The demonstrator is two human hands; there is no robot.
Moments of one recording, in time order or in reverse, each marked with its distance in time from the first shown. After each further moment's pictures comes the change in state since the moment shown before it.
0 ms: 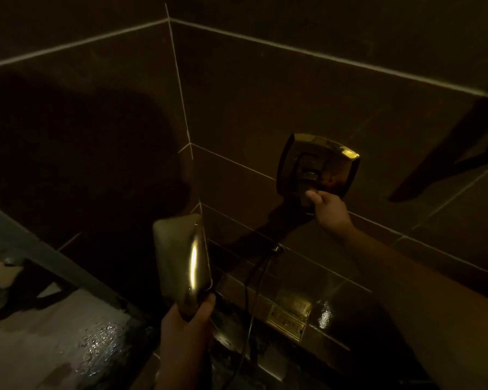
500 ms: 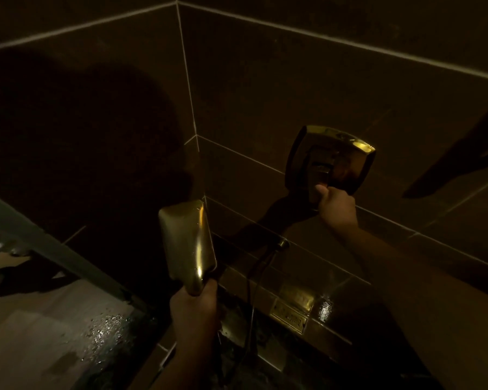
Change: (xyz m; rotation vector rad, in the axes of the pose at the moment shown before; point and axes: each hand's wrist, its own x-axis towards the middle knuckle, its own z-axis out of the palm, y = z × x) left_hand 0.017 0.006 0.018 0.082 0.089 0.029; right_hand -0.001 0.000 0.016 -0.177 0.151 -0.012
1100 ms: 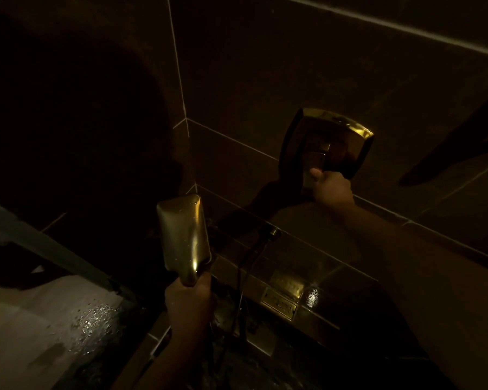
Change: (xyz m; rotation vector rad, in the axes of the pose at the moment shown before) left_hand 0.015 -0.025 0.007 0.001 -0.017 -0.067; right_hand 0.008 -0.010 -0.006 0.011 -0.060 0.080
